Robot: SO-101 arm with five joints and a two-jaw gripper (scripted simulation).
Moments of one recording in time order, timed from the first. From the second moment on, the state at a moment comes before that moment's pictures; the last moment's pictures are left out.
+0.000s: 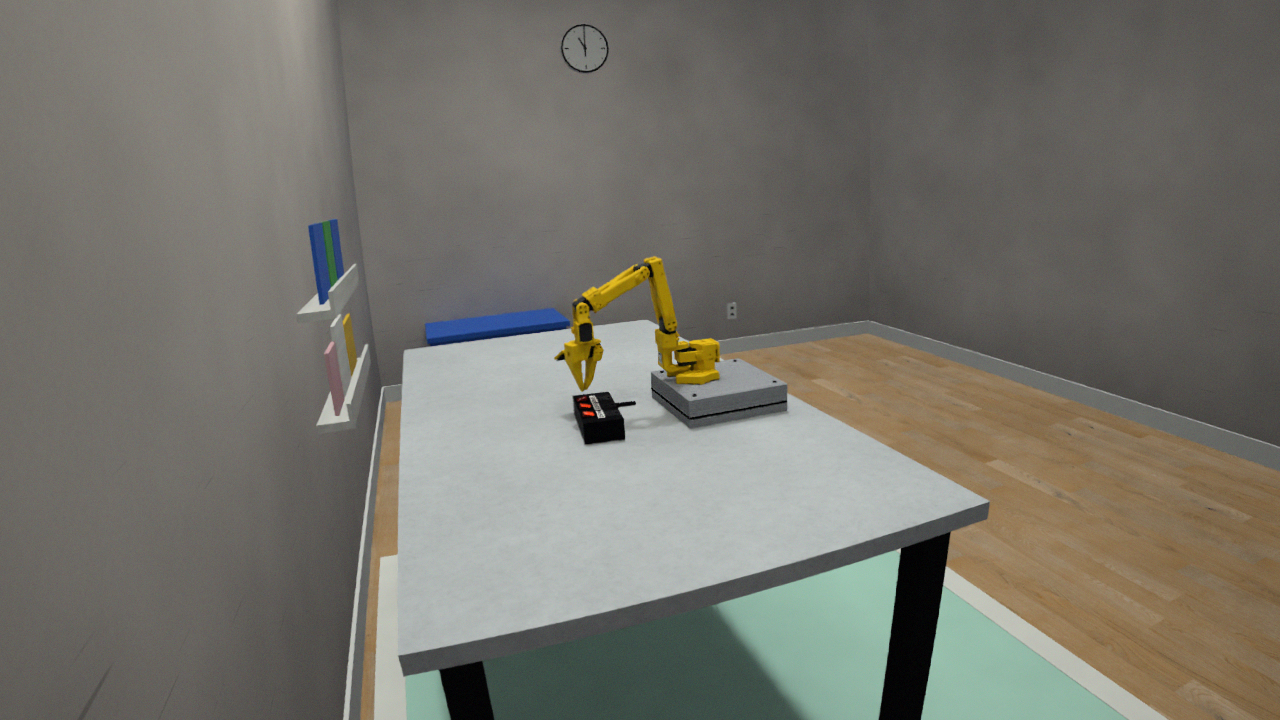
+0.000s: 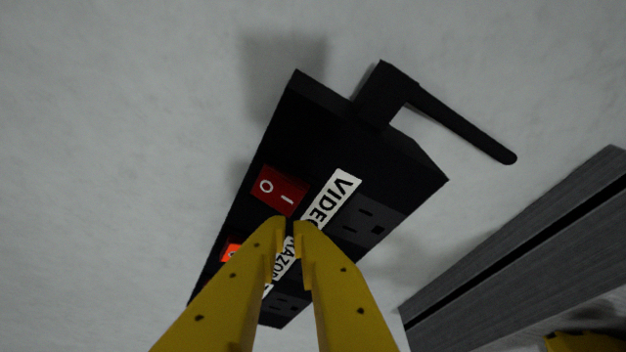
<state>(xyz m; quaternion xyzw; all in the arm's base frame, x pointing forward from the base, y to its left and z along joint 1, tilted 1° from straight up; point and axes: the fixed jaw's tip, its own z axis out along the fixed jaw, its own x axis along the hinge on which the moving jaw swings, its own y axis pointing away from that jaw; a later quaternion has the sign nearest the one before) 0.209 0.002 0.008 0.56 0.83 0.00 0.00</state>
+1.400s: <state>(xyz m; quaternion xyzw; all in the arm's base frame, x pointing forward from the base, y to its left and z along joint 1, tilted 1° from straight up) 0.209 0.005 0.006 0.56 0.83 0.01 0.01</state>
